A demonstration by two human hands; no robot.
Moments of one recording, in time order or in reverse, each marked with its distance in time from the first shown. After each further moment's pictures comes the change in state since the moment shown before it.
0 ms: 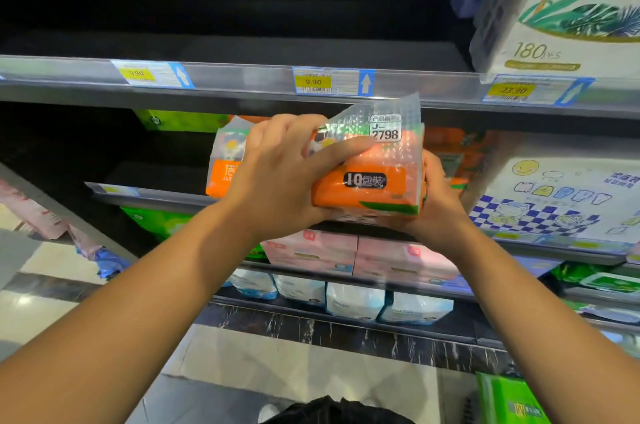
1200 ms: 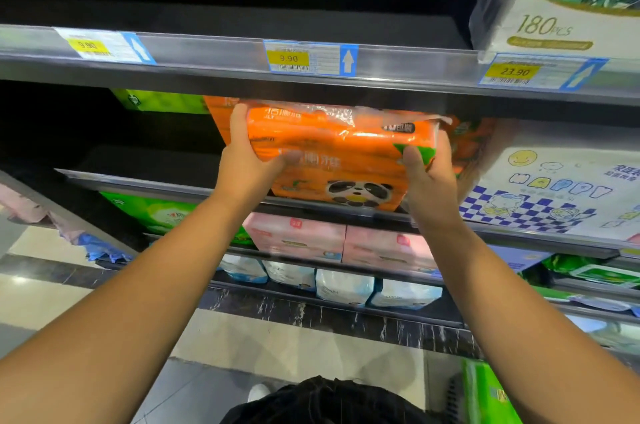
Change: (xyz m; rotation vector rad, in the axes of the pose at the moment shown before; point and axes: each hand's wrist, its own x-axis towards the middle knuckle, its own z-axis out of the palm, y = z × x) left_hand 0.001 -0.020 0.073 -0.883 0.089 -0.882; right_hand 0.019 0.013 0.006 0.393 0.253 0.143
